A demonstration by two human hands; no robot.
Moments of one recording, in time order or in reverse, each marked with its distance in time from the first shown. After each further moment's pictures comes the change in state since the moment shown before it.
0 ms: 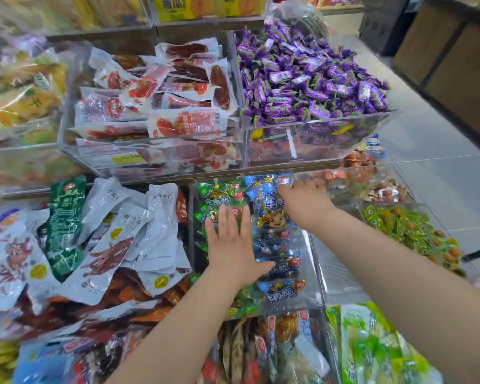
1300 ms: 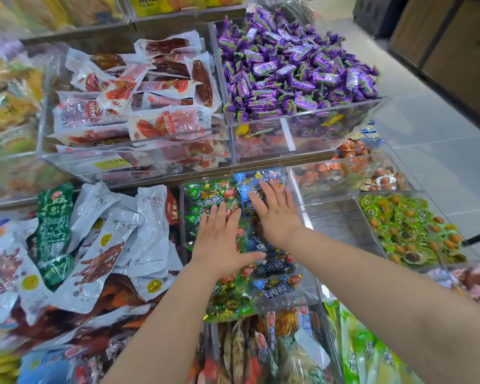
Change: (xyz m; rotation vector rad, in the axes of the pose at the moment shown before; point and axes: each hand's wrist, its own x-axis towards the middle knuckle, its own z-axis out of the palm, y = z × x) left_hand 0.011 -0.019 -0.002 -0.261 -0.006 0.085; right_hand 0.018 -0.029 0.077 0.114 0.064 -0.135
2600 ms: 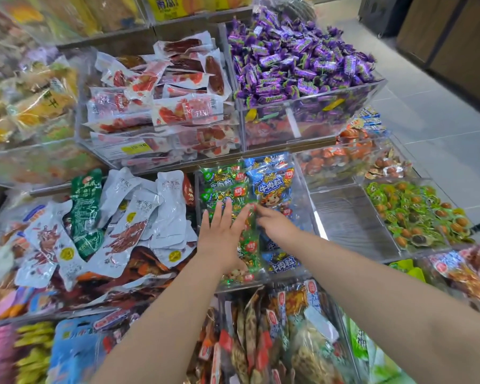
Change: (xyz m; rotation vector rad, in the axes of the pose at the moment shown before) left_hand -0.039 -0.013 0.012 0.359 -0.038 0.011; right_hand -0.039 -0.044 0.015 1.353 -0.107 0.280
